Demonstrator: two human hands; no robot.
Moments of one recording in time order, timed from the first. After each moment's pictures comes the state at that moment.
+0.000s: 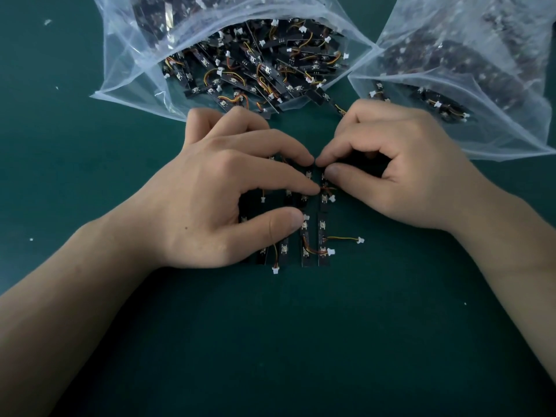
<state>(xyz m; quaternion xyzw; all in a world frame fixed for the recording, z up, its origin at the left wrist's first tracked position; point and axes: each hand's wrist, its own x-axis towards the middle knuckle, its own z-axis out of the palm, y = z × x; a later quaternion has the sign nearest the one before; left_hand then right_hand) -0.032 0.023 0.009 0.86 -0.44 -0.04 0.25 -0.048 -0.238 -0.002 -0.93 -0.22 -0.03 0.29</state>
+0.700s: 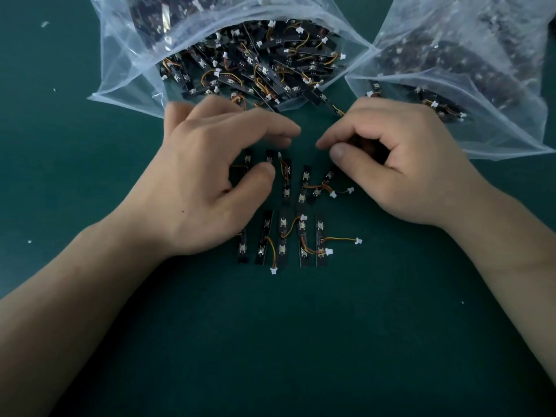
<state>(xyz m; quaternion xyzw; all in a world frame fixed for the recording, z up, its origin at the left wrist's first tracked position) -0.030 0.020 0.005 0.89 -0.32 0.03 0.31 -0.045 -0.238 -0.003 -0.93 -0.19 -0.05 0.30</state>
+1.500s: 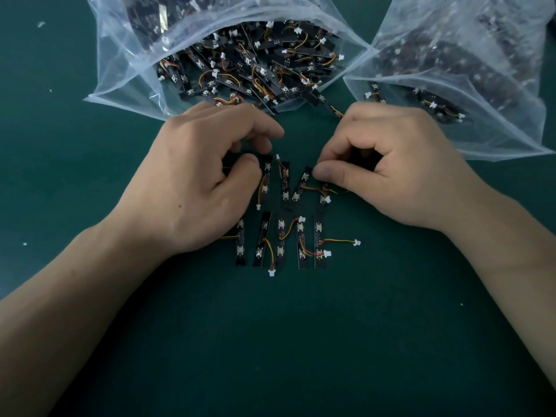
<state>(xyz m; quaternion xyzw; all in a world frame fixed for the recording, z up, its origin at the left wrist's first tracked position) -0.031 0.019 0.001 0.89 -0.27 0.03 0.37 -0.047 -0.235 -0.002 -0.93 -0.19 -0.03 0.30</state>
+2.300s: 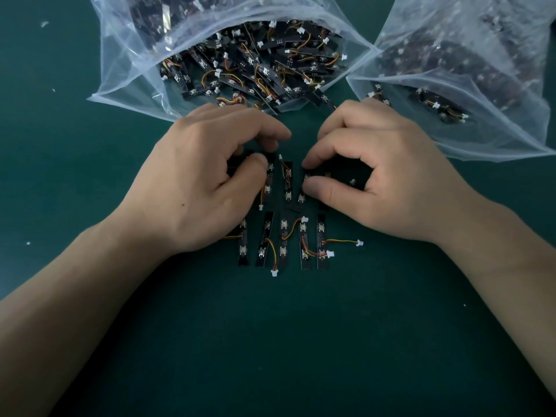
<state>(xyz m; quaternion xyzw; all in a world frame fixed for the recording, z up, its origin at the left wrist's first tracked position) -0.029 0.019 0.003 0.89 -0.30 0.02 0.35 -0.054 -0.224 -0.005 -0.93 -0.23 -0.06 0.27</state>
